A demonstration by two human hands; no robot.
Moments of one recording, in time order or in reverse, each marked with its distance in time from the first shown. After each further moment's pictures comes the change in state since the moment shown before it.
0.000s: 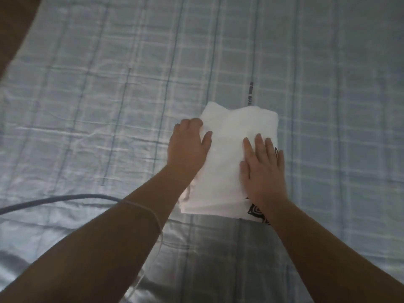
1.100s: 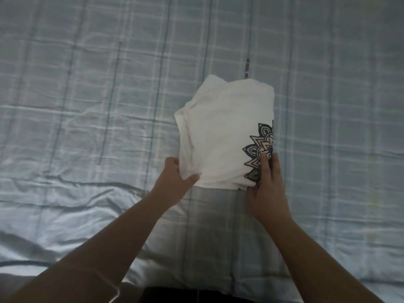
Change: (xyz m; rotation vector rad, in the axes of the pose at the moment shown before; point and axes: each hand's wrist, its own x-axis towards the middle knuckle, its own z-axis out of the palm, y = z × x) left_hand -0.125 -0.063 0.017 -0.542 -0.437 -0.547; right_hand -0.105 0.004 0.012 0.414 -0.009 0.230
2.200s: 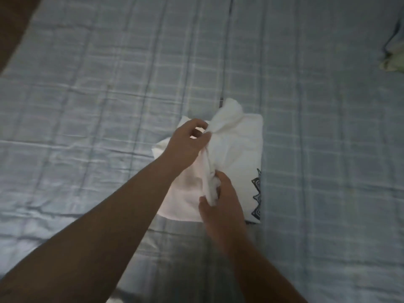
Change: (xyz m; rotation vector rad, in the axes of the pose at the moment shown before) left_hand 0.040 0.200 0.028 -0.262 0.031 0.432; right_hand 0.025 -0.075 -0.047 0.585 -0.125 0.128
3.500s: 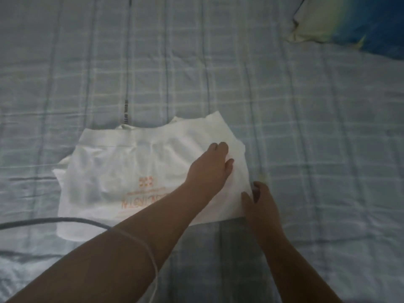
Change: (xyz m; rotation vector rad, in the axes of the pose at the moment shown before) left_hand -0.017 0.014 0.318 0.875 -0.258 0.362; right_hand 0.052 0.188 -0.276 -0.121 0.216 0.343
